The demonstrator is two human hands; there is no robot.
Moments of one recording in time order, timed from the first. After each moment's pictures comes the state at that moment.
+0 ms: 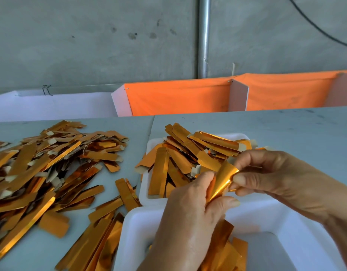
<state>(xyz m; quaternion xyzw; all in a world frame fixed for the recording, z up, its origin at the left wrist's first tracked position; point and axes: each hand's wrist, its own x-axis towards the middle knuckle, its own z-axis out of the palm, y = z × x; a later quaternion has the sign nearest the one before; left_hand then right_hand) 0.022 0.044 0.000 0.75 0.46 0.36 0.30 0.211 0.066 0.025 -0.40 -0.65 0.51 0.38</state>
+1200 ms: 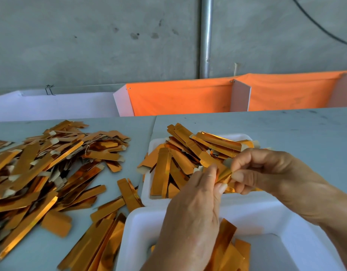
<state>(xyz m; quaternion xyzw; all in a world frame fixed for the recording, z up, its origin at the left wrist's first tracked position) 0.026 0.046 -0.003 0.79 0.46 0.36 0.17 0.197 0.063 0.027 -0.40 -0.69 0.42 0.43</state>
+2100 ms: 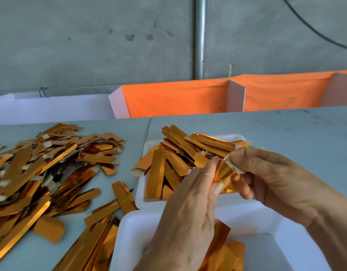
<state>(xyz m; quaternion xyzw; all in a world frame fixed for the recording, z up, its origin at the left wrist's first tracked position) 0.025 0.043 0.001 0.81 0.39 0.38 0.22 0.199 0.067 0.024 -0.37 -0.54 0.59 0.47</state>
